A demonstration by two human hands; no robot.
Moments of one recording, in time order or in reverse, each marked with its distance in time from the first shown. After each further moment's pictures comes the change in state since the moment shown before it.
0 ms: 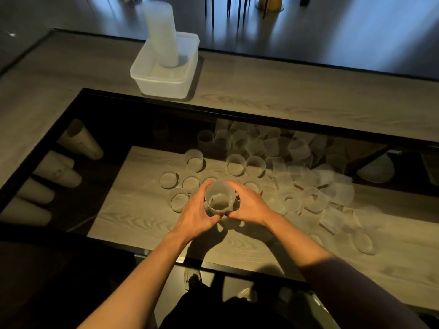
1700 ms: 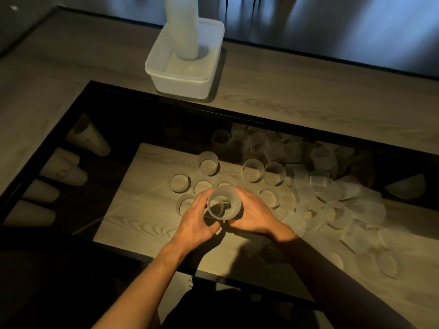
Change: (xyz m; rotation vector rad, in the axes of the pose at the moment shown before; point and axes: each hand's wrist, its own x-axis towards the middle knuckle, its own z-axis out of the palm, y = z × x) left_hand 0.015 -0.039 -0.030 -0.044 0.093 0.052; right_hand 0.050 -0.007 0.023 -0.047 -0.011 -0.042
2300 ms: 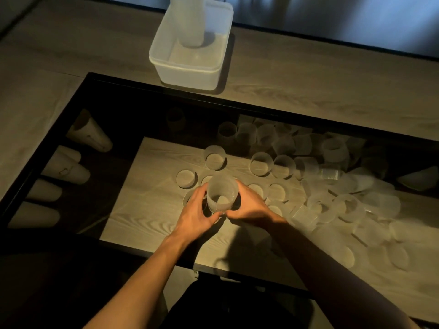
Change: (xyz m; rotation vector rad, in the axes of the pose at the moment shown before) left_hand 0.011 -0.033 -0.018 0.019 -0.037 -0.169; right_hand 0.039 -0.001 0.037 0.231 -0.057 0.096
